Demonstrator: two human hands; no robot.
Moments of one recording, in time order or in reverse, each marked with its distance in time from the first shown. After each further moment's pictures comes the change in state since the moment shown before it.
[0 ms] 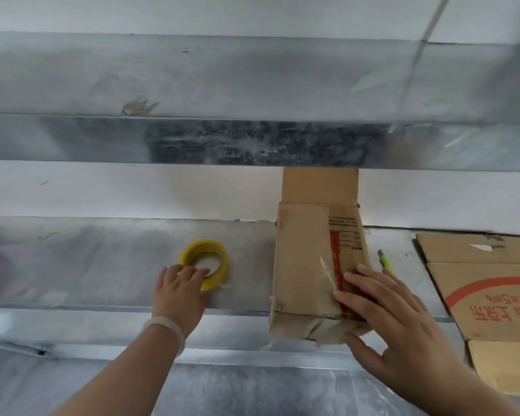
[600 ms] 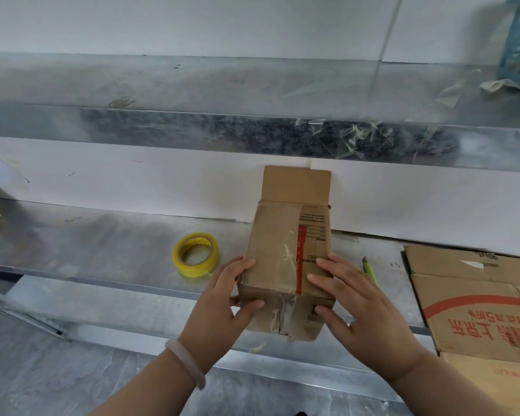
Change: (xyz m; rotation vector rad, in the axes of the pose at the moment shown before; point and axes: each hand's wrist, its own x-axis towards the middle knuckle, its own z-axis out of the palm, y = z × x) left_hand -0.063 0.154 -0.079 -0.955 0.166 0.092; right_hand -0.007 0.050 0.011 0.182 0.061 -0.102
